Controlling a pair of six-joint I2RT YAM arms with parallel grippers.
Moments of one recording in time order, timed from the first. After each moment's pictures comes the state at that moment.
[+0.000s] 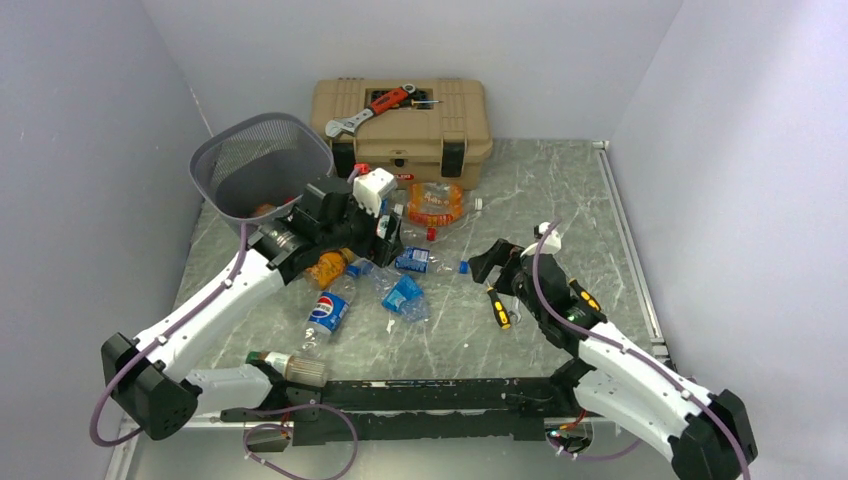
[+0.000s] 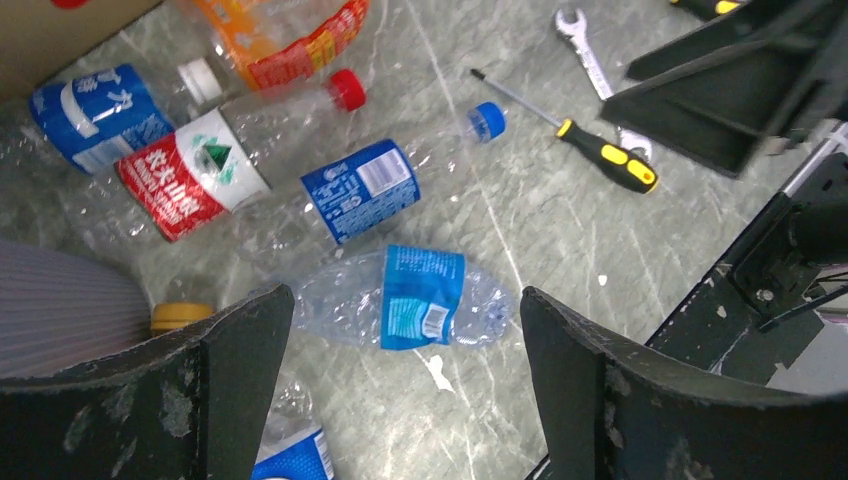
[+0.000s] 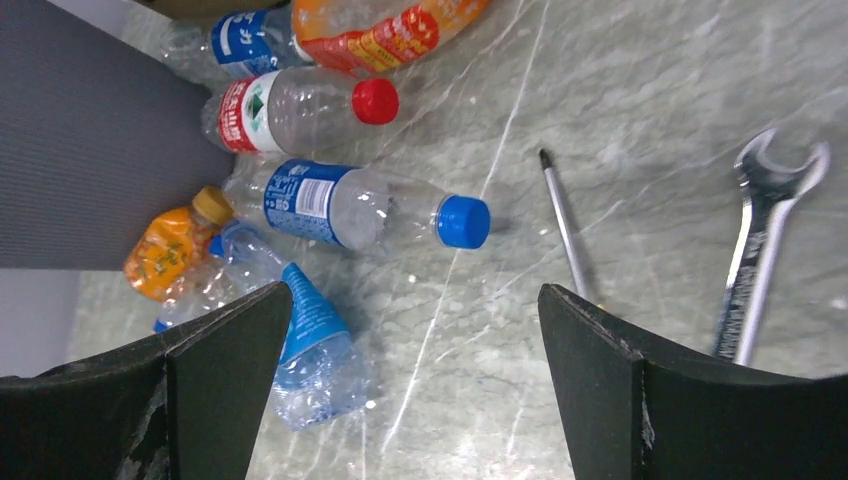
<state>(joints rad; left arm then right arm) -0.64 1.20 1.16 -0.53 0.19 -0.10 0.63 0.77 0.43 -0.08 0.27 0.73</state>
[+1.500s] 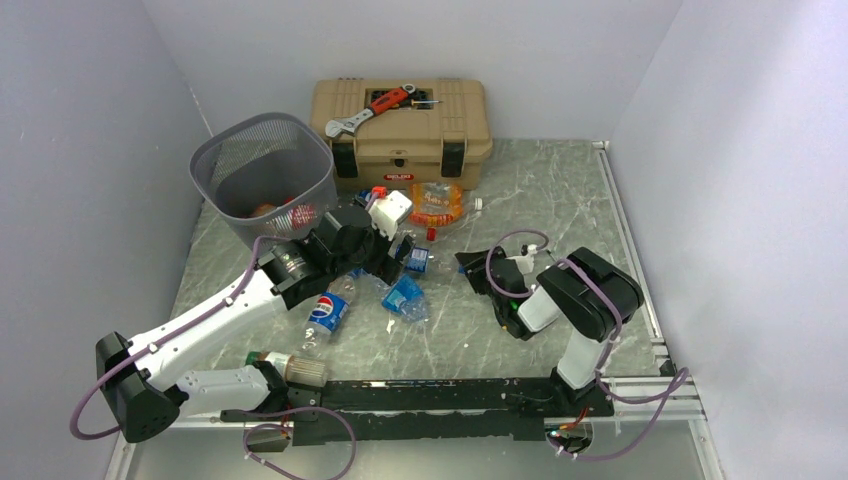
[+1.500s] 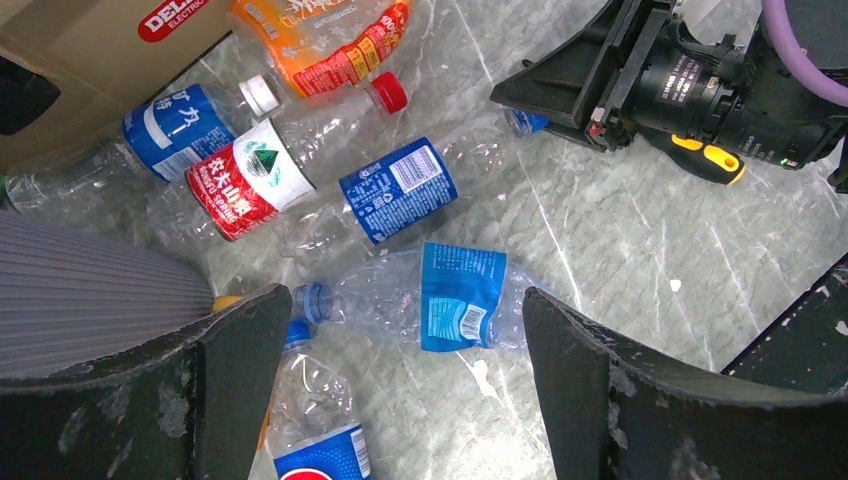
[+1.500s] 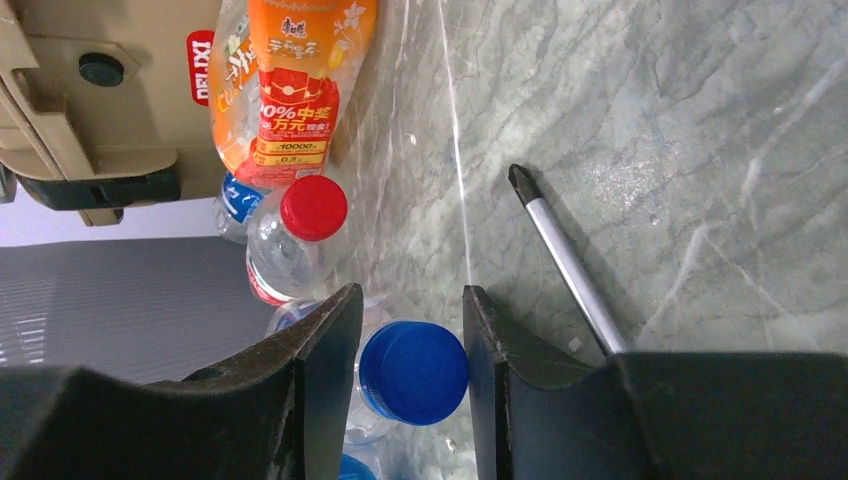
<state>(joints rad) -0.85 1.14 1.08 -0.47 -0.14 -0.04 0.57 1.76 0.30 1.07 0.26 1.38</state>
